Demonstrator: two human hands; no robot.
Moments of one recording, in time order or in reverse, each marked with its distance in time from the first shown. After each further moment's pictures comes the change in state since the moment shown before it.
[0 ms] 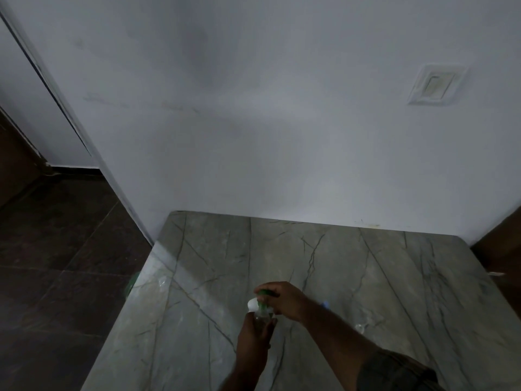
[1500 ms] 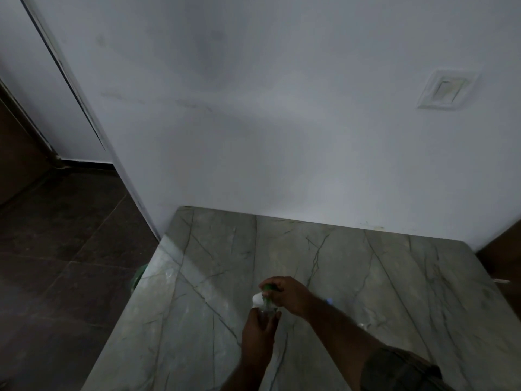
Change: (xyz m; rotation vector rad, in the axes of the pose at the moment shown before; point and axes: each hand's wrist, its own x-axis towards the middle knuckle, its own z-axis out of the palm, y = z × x) left_hand -0.004 -0.004 0.001 -0.042 0.070 0.024; right_hand -0.008 -0.015 -0.001 -0.092 0.024 -0.048
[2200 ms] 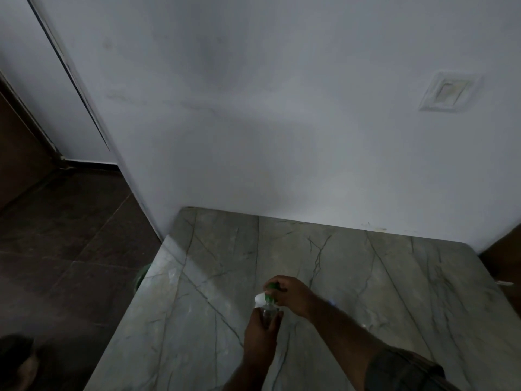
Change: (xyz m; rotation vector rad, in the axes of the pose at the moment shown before) left_hand 0.000 0.002 0.001 0.035 0.004 -0.047; right_hand 0.003 0.008 0.002 0.093 0.006 0.024
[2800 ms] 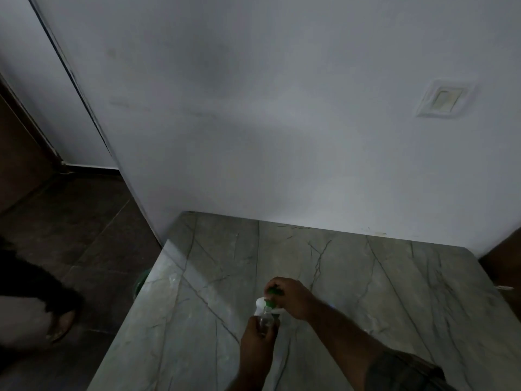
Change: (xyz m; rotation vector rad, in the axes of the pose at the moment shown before) left_hand -0.003 0.002 -0.012 0.095 0.022 0.008; right_hand 0.000 -0.010 -0.002 -0.200 0.025 -0.059
